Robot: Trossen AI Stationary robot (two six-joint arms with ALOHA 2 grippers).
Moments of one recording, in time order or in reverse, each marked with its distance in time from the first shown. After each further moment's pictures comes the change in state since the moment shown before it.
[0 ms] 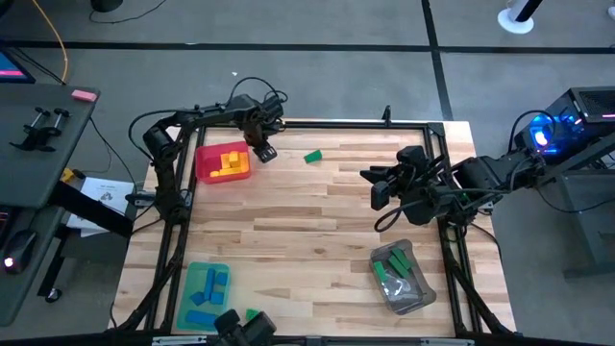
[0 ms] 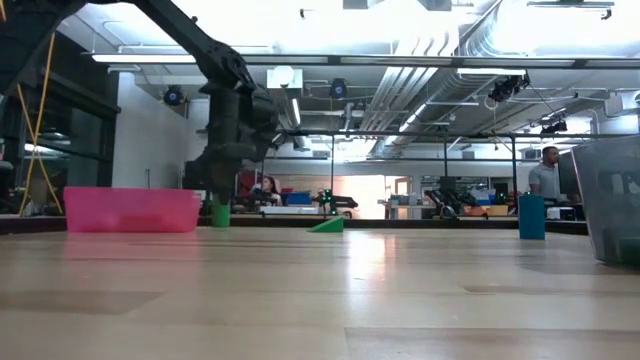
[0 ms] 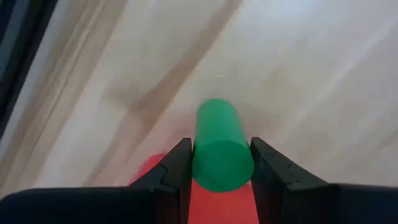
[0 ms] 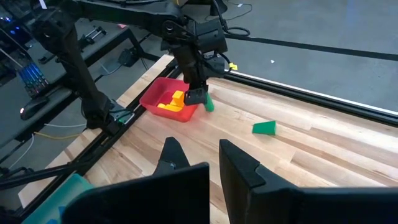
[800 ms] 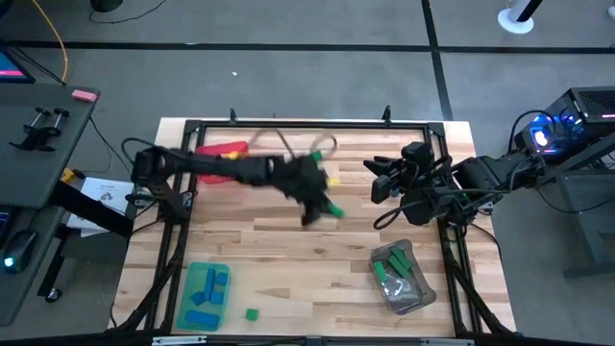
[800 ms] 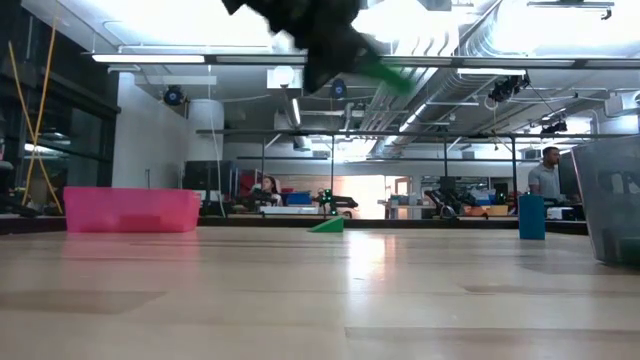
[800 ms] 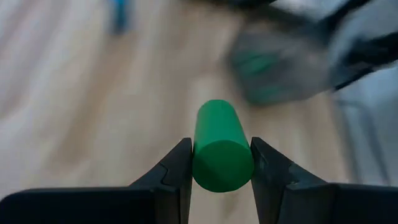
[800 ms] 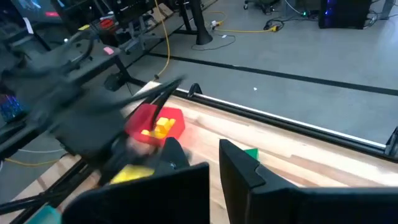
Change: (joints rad) left arm -0.652 -0.174 0.002 0.633 0.254 -0.331; right arm 0.000 0.000 0.000 -0.017 0.138 -0.019
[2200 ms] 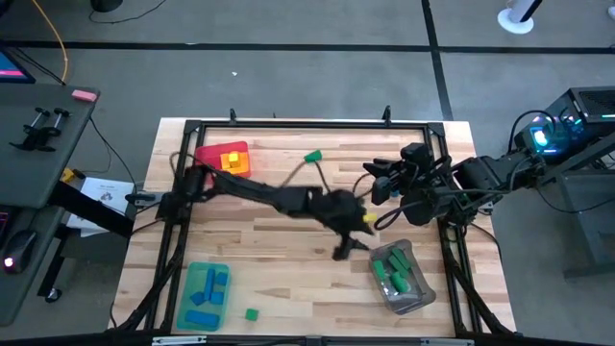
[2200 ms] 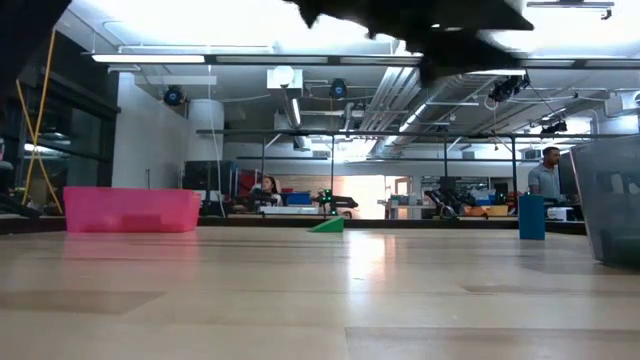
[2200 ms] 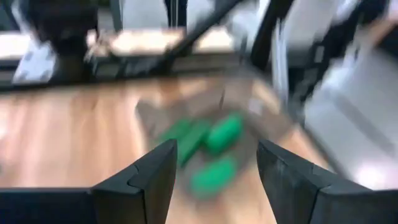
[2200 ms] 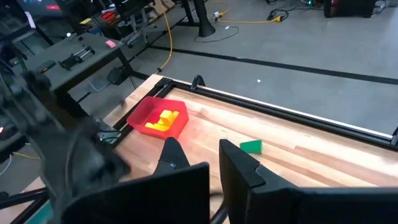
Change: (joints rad) left arm -0.178 0.430 0.335 0.369 0.034 0.195; right arm 0.000 0.000 0.000 -0.007 -0.038 0.022
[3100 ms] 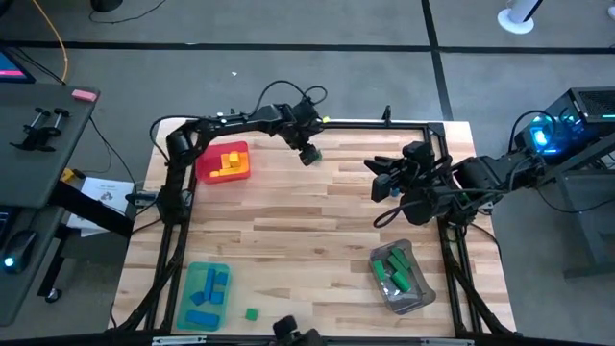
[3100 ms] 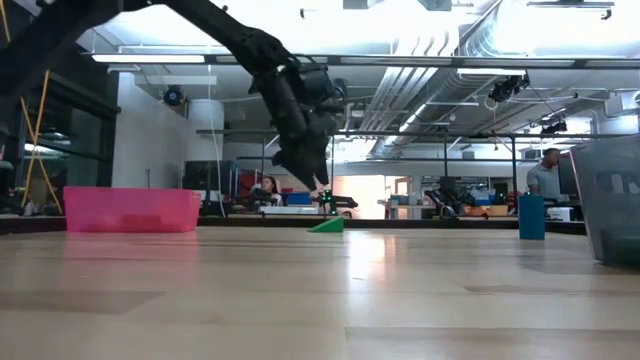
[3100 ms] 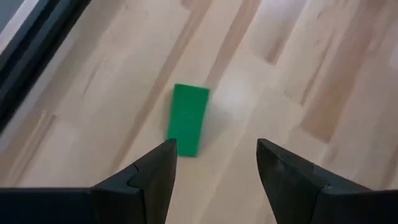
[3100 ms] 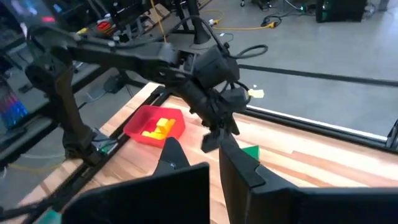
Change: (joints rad) left arm 0.624 -0.116 -0.098 -0.674 -0.108 0.004; right arm -0.007 0.000 0.000 -0.006 0.034 0.012
